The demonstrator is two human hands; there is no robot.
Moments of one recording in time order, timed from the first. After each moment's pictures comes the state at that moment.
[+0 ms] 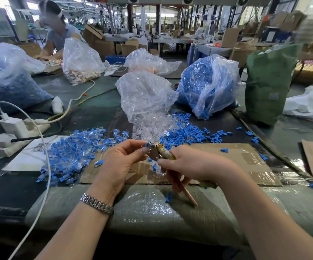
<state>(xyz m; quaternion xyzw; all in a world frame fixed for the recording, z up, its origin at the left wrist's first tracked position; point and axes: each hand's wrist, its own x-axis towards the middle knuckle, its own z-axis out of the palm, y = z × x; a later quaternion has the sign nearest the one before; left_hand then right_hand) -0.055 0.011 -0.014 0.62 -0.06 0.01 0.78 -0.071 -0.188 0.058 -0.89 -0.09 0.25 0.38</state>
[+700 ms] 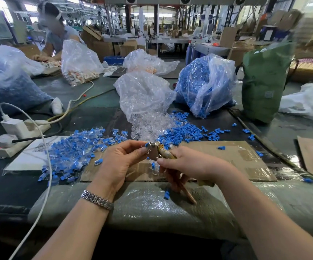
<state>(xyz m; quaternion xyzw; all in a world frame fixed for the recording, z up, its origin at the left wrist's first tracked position) -0.061 0.009 -0.010 0.59 -0.06 -0.03 0.80 -0.075 -0.199 0.046 -0.88 -0.13 0.24 0.40</state>
